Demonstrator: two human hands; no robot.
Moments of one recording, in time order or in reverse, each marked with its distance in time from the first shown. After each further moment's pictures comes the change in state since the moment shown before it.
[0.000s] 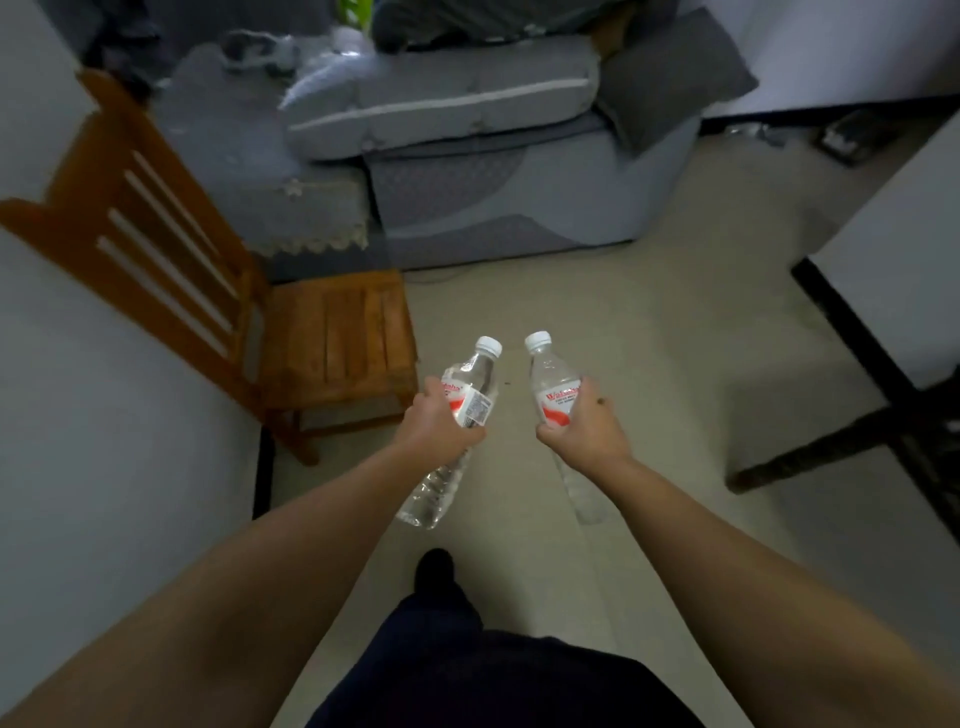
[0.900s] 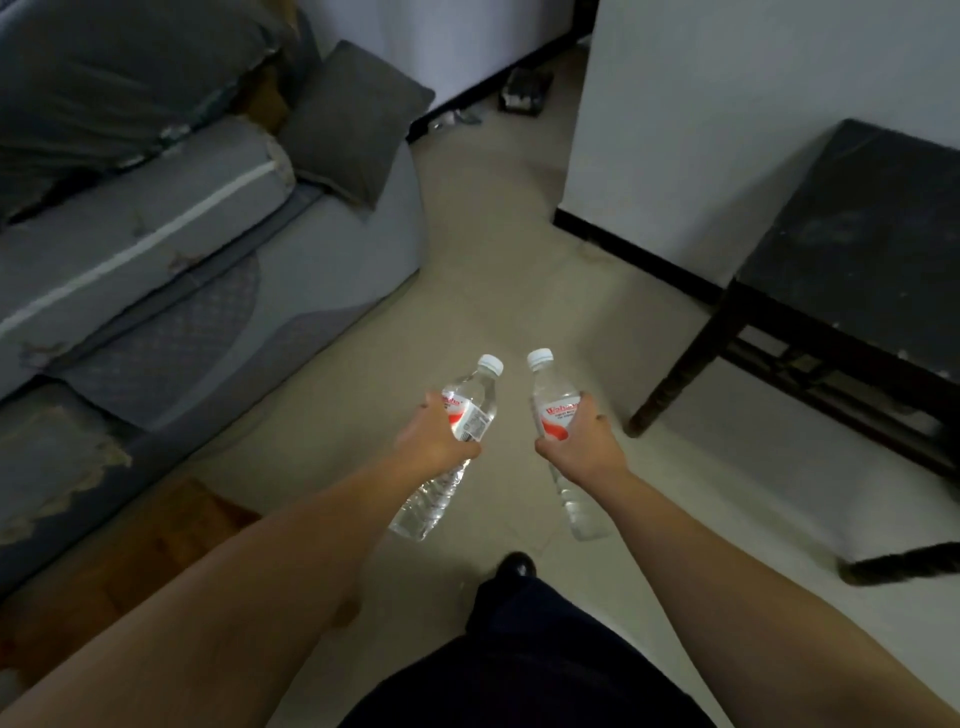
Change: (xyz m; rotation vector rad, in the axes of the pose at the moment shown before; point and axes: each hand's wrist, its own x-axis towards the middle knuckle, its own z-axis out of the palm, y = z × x) left_hand 0.216 0.217 0.071 0.331 -0.472 0.495; right_hand 0.145 0.059 -0.098 0.294 0.367 0.568
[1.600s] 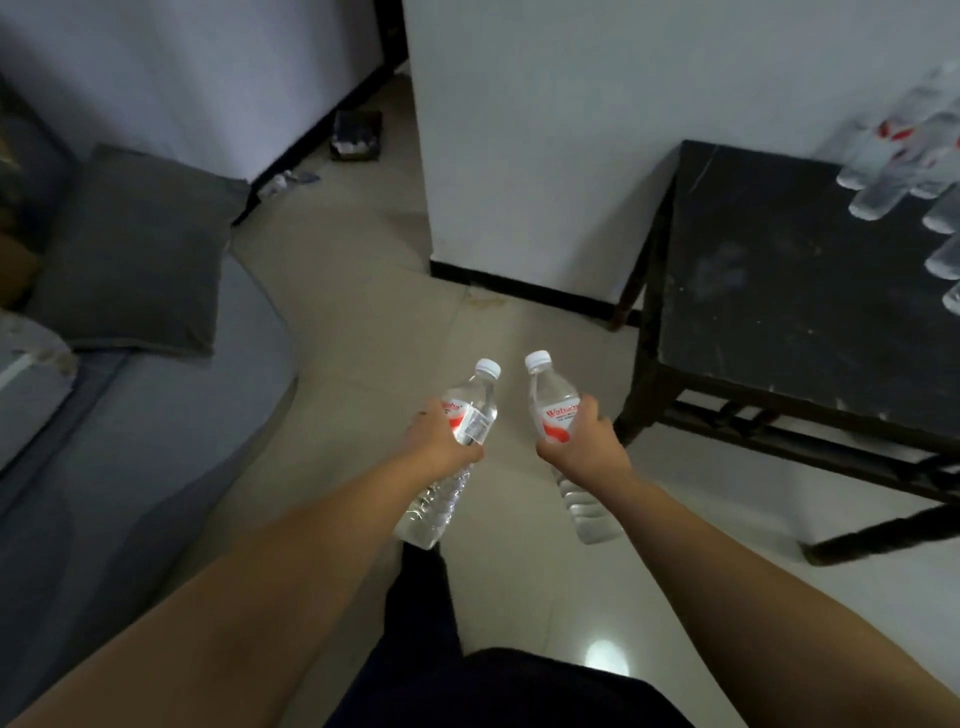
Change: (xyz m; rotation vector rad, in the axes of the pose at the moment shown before) left_hand 0.279 0.187 -0.022 0.112 -0.177 0.219; right_hand 0.233 -0.044 -0.108 0.102 0.202 0.250
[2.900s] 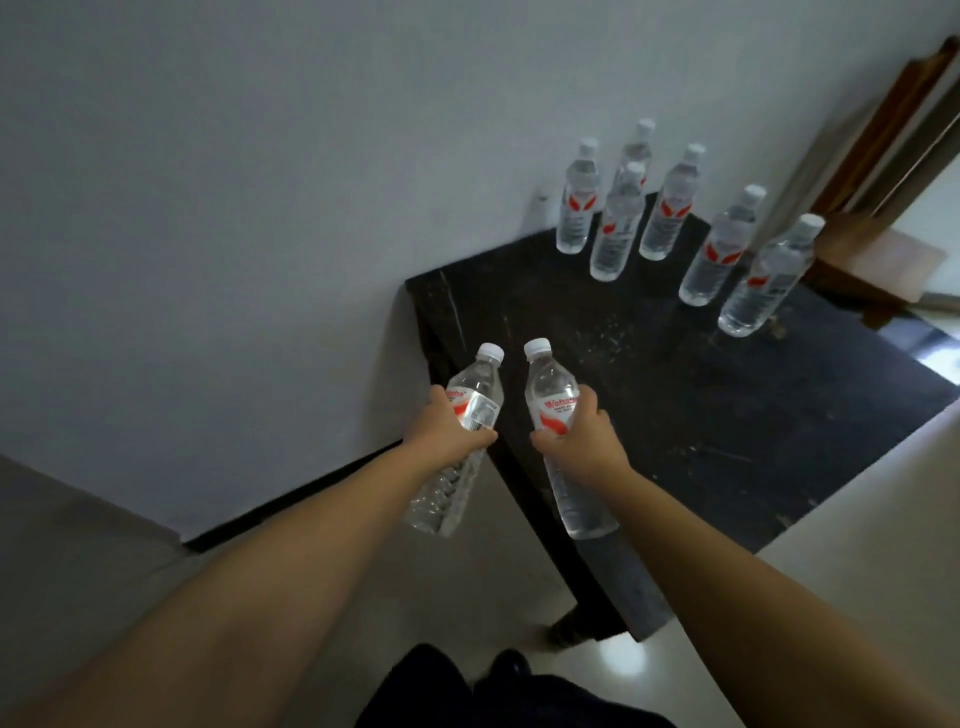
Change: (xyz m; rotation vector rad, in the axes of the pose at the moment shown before) left_hand 0.395 0.436 0.024 0.258 -0.465 0.611; right_hand 0.356 -0.025 -0.235 0.444 0.534 0.489
